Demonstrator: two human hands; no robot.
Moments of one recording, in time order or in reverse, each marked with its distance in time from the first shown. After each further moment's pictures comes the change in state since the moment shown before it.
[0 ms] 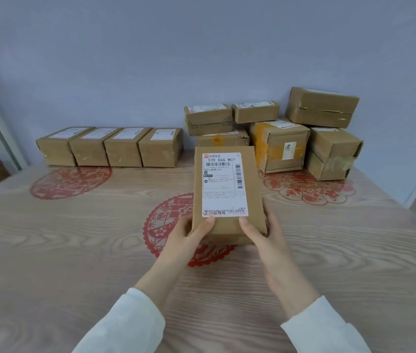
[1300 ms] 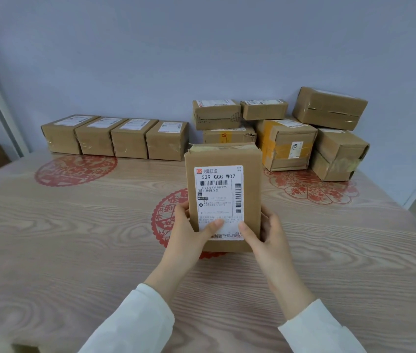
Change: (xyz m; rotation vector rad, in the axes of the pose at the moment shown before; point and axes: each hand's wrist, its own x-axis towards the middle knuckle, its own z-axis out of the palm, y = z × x) left_hand -0.004 -0.005 -0.009 0.077 0.119 0.144; right_hand -0.010 0.013 0.018 -0.191 0.085 -0.111
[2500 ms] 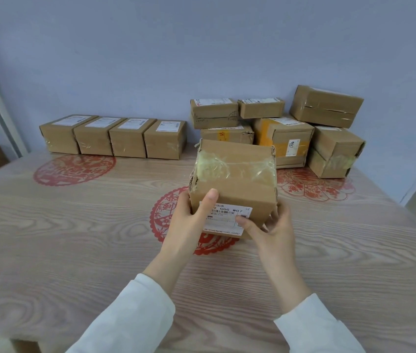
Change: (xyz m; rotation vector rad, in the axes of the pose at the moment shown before) left_hand -0.010 0.032 0.003 -0.097 -0.032 0.074; right_hand -0.002 -0.012 -0.003 0.072 0.071 -0.164
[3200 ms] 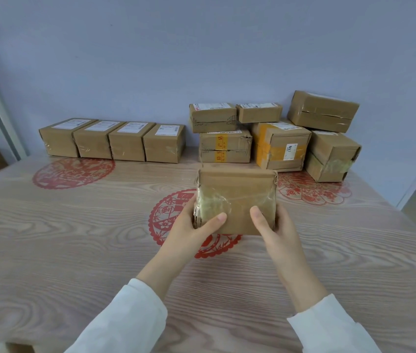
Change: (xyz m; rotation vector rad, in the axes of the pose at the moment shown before) left_hand -0.001 -0.008 -0.006 0.043 -0.143 -0.042; right_hand 0.004 -0.019 -0.014 -0.104 -0.122 0.081
